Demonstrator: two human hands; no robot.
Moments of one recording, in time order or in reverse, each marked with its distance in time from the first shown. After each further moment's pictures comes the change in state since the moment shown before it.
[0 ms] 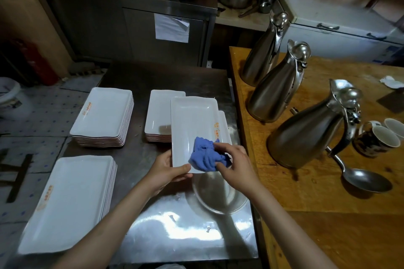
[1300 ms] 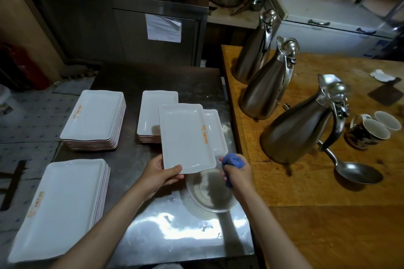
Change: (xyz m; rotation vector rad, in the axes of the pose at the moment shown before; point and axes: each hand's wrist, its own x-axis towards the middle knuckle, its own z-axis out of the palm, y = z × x) left_hand 0.005 -0.011 -0.005 0.063 0.063 -0.051; right_hand -0.010 0.030 0.014 0.740 0.236 0.643
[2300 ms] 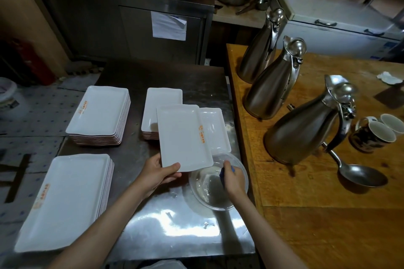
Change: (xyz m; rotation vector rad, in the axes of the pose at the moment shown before) left_hand -0.004 -0.004 -0.008 0.003 0.079 -0.007; right_hand 0.020 0.046 0.013 -0.355 0.087 -0.045
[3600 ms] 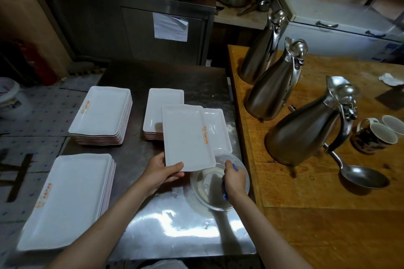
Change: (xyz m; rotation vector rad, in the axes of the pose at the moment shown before) left_hand 0.004 0.001 0.002 0.008 -0.029 -0.010; right_hand -0.008 -0.012 0.005 0.178 0.100 0.131
